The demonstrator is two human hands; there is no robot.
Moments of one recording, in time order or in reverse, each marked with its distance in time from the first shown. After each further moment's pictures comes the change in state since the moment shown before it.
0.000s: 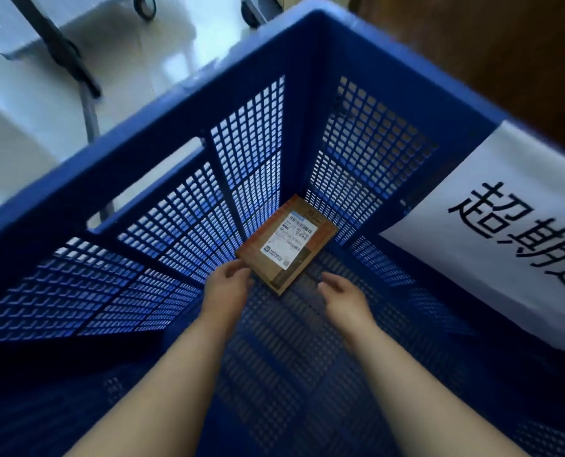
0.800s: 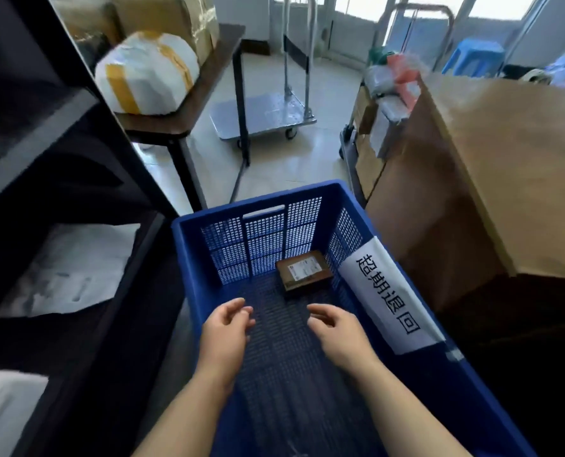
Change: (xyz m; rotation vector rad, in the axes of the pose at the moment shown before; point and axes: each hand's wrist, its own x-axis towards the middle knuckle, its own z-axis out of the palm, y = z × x) left_hand -0.522 0.018 -0.014 -0.444 0.349 0.171; right_hand -0.405 -0.068 -0.226 -0.595 -0.419 -0.510
